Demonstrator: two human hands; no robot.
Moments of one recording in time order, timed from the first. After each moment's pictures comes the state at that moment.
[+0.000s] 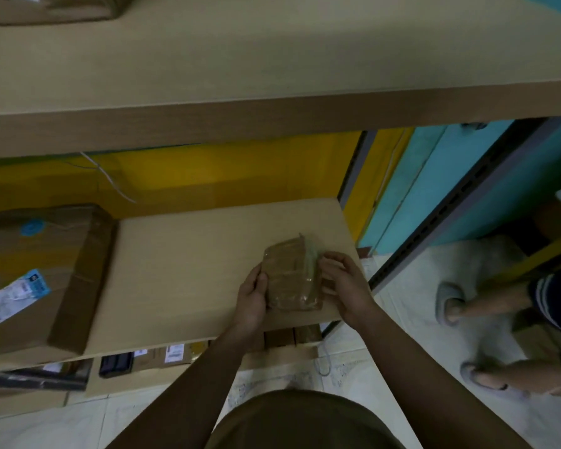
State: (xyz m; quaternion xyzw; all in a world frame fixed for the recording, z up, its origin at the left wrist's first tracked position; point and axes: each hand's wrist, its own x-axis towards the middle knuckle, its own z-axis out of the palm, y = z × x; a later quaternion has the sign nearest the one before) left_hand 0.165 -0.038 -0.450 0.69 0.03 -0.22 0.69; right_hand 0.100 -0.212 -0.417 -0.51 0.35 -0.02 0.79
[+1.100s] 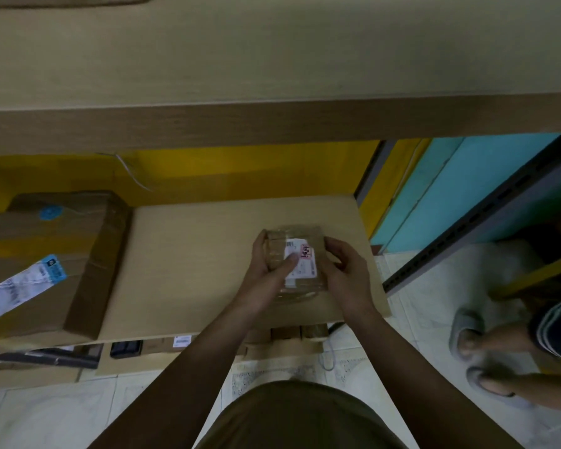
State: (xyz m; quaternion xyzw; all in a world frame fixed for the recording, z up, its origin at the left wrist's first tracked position) left_hand 0.184 -0.031 -0.388 0.70 -0.04 -0.27 0.66; right_hand 0.118 -0.179 -0.396 -0.71 0.29 -0.15 0.62
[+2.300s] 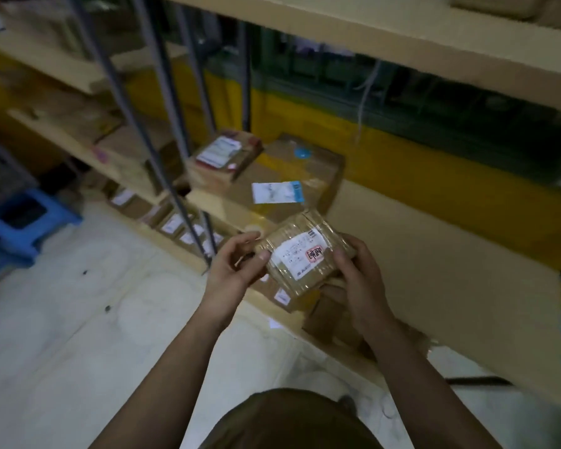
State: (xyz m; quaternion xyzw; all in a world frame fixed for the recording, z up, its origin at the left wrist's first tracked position) left_hand 0.056 0.357 -0.347 0.63 0.13 0.05 0.76; right_hand 0.091 0.149 -0.330 -0.66 0.06 0.09 0.75
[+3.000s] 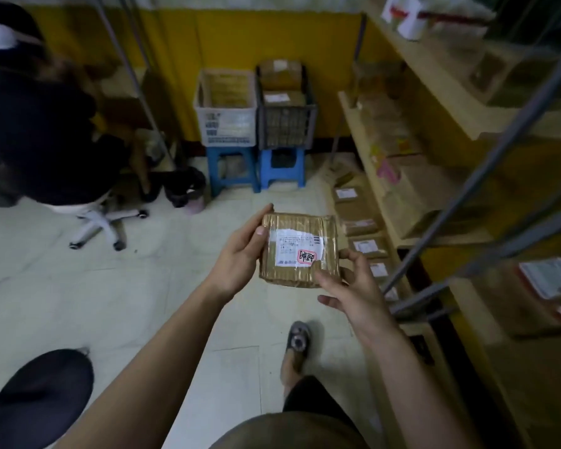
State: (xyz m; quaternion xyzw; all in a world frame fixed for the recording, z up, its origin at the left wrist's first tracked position) left_hand -0.115 0.723 -0.347 0.62 0.37 0.33 0.61; right_hand 0.061 0.588 -0.358 -0.64 -0.28 0.46 0.54
